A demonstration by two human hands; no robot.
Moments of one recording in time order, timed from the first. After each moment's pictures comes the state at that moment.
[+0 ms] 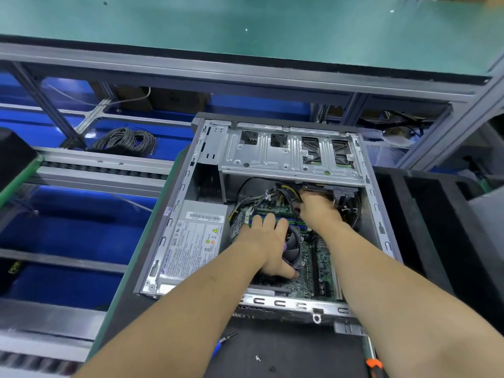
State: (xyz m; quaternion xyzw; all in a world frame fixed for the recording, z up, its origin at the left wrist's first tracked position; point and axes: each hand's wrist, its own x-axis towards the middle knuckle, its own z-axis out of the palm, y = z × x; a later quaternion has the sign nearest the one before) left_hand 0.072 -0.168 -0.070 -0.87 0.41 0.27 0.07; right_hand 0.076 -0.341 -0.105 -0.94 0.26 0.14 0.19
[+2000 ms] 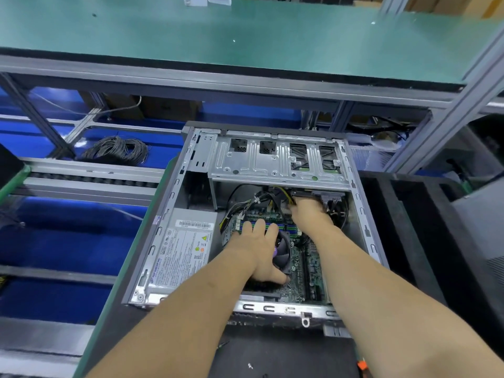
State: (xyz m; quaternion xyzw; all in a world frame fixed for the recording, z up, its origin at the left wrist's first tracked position) left_hand 0.074 -0.168 -0.076 -0.86 0.42 0.28 0.05; right_hand 0.071 -0.340 -0.091 -0.92 0.29 0.12 0.23
